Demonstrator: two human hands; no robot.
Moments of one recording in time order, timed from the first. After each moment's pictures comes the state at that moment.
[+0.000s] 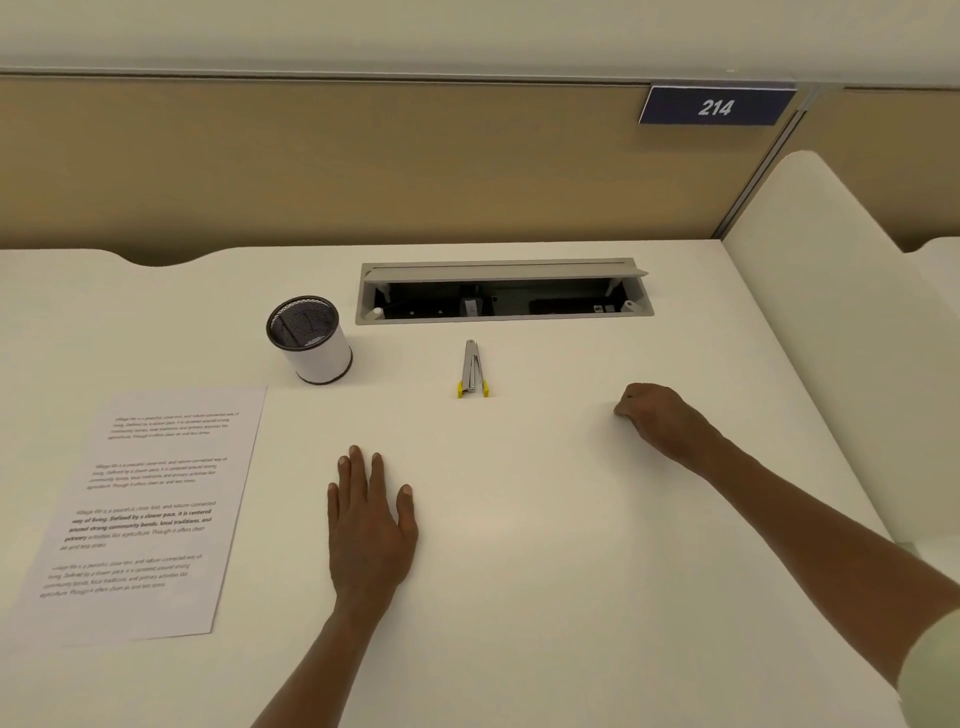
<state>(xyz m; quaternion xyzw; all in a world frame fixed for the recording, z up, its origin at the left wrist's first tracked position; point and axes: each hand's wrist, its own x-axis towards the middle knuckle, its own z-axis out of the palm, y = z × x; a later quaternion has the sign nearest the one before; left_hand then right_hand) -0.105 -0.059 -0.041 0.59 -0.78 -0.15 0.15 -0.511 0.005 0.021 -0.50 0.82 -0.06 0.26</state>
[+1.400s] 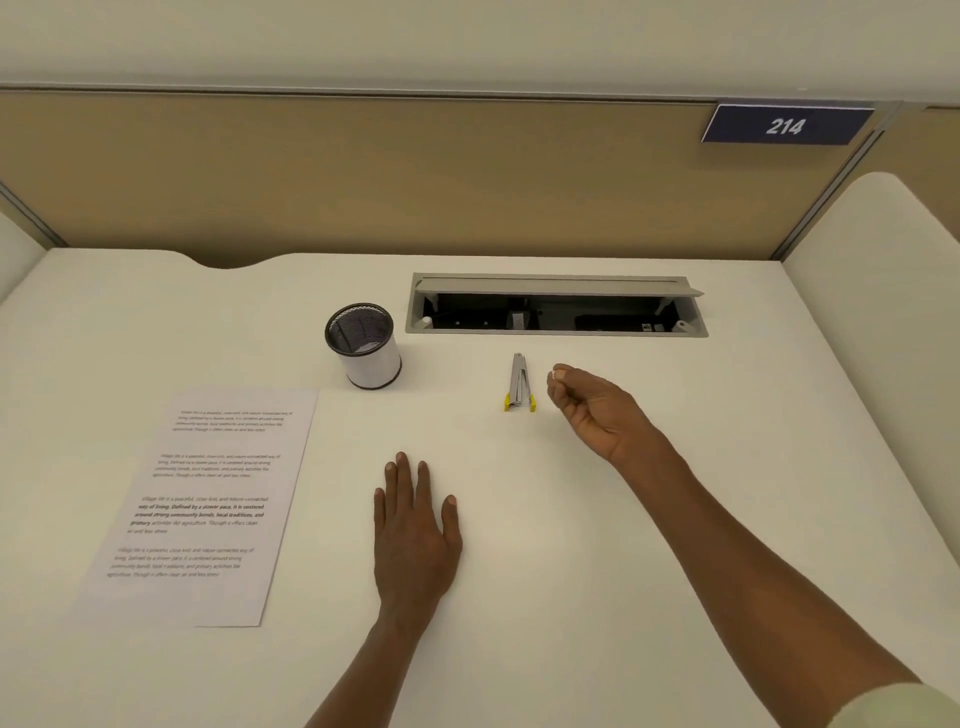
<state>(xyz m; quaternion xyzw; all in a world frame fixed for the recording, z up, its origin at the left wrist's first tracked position) -0.107 -0.058 -0.043 0.59 -0.78 -0.14 0.16 -0.372 -0.088 0.066 0.02 0.45 -0.68 0.57</state>
